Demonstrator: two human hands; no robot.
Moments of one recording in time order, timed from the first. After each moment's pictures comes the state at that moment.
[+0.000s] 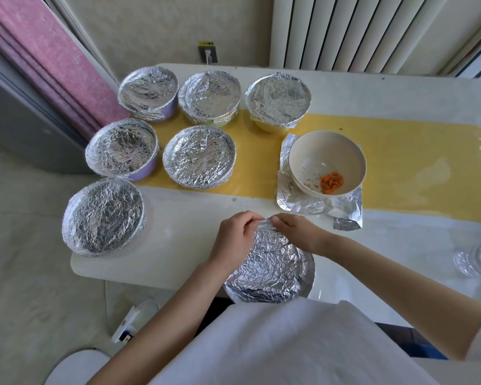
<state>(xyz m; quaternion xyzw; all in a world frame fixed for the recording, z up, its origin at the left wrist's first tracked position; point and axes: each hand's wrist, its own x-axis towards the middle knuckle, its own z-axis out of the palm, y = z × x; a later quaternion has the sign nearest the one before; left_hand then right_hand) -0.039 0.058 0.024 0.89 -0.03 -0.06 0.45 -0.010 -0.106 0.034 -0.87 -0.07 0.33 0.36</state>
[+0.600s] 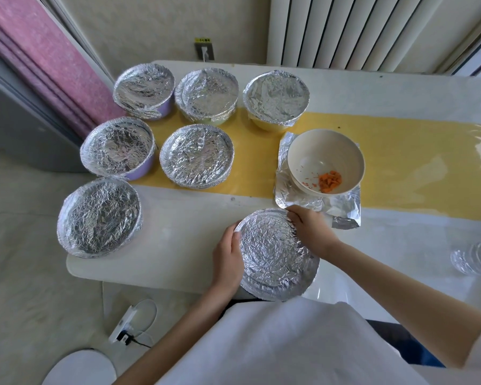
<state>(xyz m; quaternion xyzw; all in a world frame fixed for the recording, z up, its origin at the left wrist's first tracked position) -0.074 0.051 -0.009 0.83 0.17 -0.02 0.54 -0.013 -0.122 0.019 -0.93 -0.02 0.18 0.32</state>
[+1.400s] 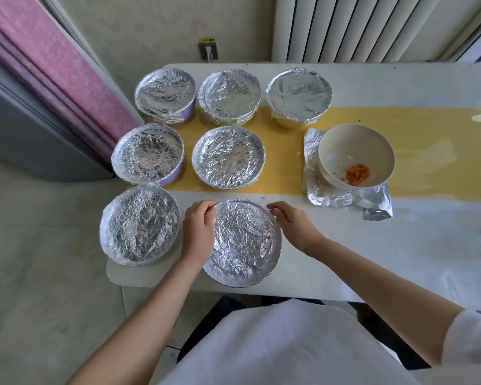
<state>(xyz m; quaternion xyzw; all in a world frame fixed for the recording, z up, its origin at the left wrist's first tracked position) -0.021 0.194 0.007 0.91 0.07 0.02 0.40 -0.013 -0.021 0.006 -0.88 0.02 0.19 0.44</state>
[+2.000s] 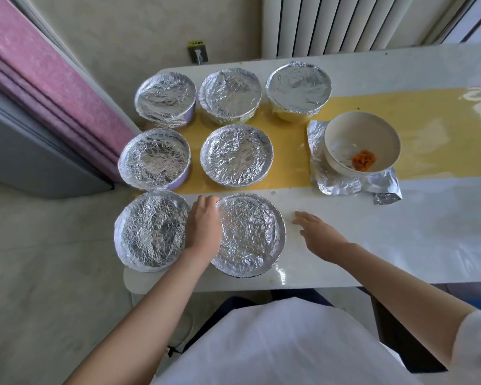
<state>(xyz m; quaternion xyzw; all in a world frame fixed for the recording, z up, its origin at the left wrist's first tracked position) -0.010 0.221 0.017 0.98 -0.03 -0.02 0.18 -0.046 -0.034 -0.034 -0.95 -0.05 0.25 0.18</state>
